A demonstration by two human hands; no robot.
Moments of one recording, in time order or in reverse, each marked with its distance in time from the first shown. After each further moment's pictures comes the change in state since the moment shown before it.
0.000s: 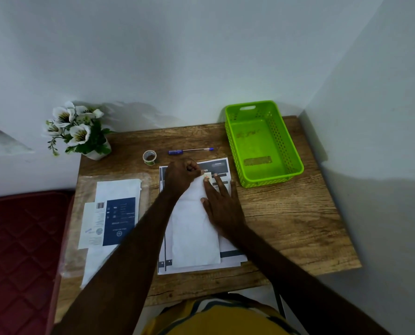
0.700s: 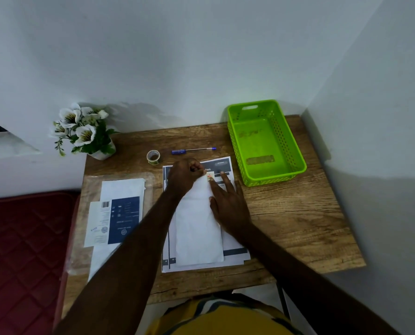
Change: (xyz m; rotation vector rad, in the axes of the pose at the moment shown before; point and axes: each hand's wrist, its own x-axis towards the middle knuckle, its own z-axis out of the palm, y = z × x) left_hand -0.002 -0.006 0.001 -0.007 -0.051 0.019; right_hand -0.002 0.003 -0.005 -0.030 0.086 0.013
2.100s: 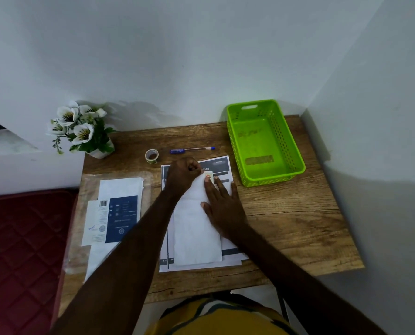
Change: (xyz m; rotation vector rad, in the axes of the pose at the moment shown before) left_hand -0.005 0.013 -0.005 0.001 0.022 -0.018; right_hand -0.002 -0.005 0.001 -0.037 -0.272 -0.013
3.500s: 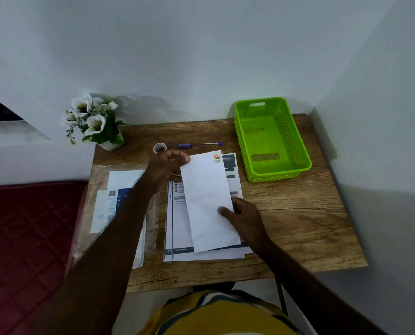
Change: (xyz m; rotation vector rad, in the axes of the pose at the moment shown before) left_hand -0.032 0.013 -0.076 -0.634 -0.089 -0.406; right_hand -0.052 -0.003 -0.042 1.118 -0.063 0.640
